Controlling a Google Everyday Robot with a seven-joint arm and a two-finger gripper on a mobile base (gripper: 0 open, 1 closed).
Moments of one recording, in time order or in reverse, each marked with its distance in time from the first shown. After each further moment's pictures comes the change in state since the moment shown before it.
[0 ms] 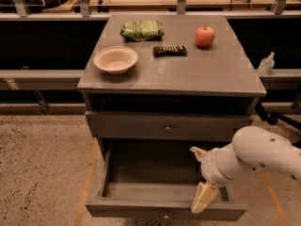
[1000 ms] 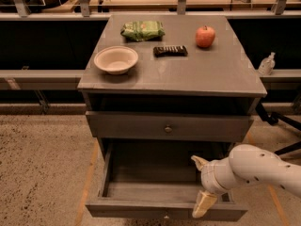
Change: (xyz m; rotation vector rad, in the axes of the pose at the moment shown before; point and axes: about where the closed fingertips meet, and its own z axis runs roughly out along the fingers) arm 0.049 -0.002 0.056 0.031 0.012 -0.019
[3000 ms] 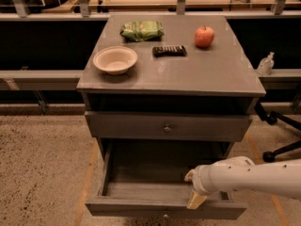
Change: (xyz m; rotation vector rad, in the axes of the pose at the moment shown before) arm 0.037 -0.030 0.075 0.127 0.143 -0.092
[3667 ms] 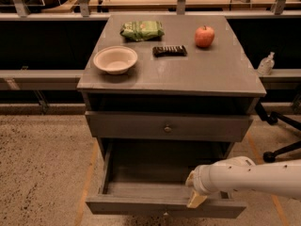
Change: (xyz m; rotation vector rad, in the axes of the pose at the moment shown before) arm 0.000 0.000 0.000 0.000 0.000 0.000
